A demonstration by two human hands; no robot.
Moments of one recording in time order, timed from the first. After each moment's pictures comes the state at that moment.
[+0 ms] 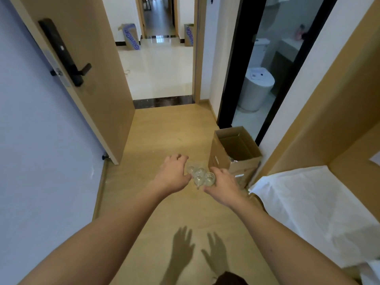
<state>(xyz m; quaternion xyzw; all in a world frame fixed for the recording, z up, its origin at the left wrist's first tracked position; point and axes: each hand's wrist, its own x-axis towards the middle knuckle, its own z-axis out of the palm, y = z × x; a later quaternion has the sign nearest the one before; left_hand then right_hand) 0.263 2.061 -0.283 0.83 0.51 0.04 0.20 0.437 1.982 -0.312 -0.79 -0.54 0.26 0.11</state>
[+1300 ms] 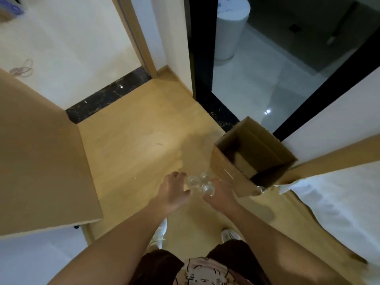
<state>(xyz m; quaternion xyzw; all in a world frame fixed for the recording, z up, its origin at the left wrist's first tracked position) 0.417 2.545 -0.462 0.86 0.39 -0.20 0.25 0.540 2.413 -0.503 -0.84 -0.28 0.43 0.14</state>
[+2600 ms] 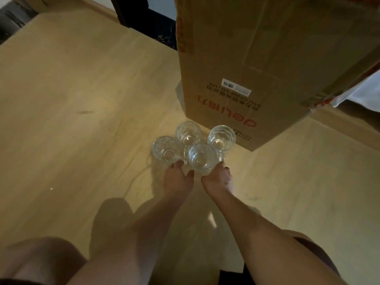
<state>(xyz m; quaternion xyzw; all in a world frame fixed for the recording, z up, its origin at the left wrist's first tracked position) 0.415 2.512 -1.066 0.82 0.42 -0.11 0.37 0.479 2.406 -1.058 -0.90 0.08 0.36 0.23</state>
